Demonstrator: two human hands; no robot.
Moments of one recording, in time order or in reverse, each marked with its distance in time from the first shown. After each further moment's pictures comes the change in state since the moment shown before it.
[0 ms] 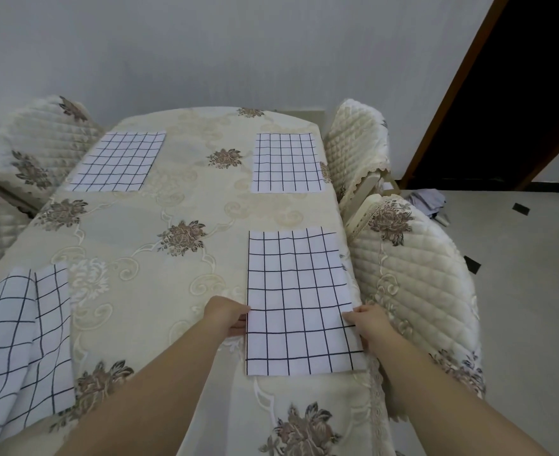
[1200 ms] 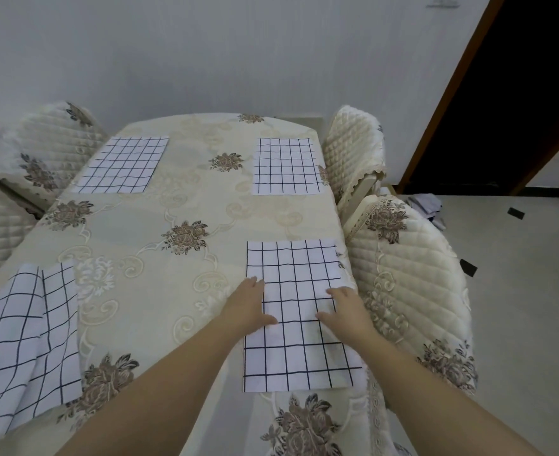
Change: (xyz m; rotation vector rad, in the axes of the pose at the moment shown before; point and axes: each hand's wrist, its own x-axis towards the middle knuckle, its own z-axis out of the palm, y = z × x) left_hand -0.031 0.002 0.016 1.208 -0.019 0.649; right_hand -0.051 -0.018 0.020 -0.767 -0.002 -0.543
